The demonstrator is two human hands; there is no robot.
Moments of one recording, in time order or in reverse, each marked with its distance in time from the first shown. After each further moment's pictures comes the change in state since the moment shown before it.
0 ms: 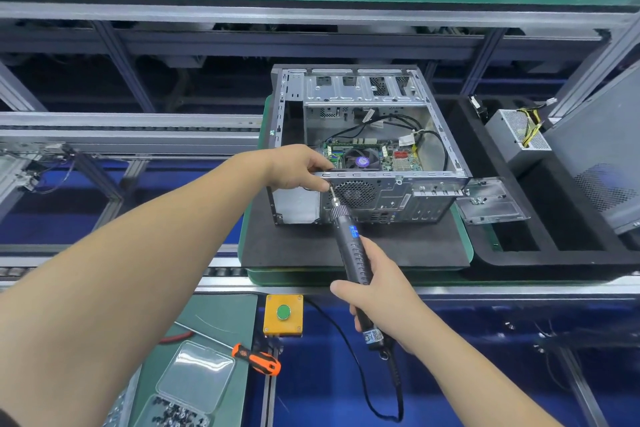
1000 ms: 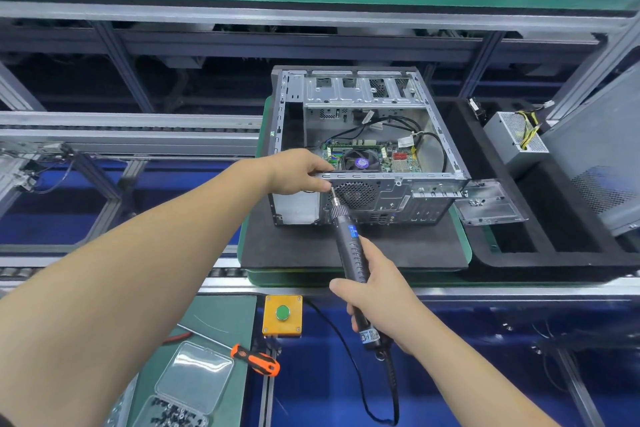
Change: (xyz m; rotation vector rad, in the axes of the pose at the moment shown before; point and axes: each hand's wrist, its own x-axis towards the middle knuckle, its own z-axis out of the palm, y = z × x) left_hand 0.003 -0.006 0.009 0.120 0.065 0.056; right_hand -0.002 -0.007 0.002 0.000 -0.002 0.020
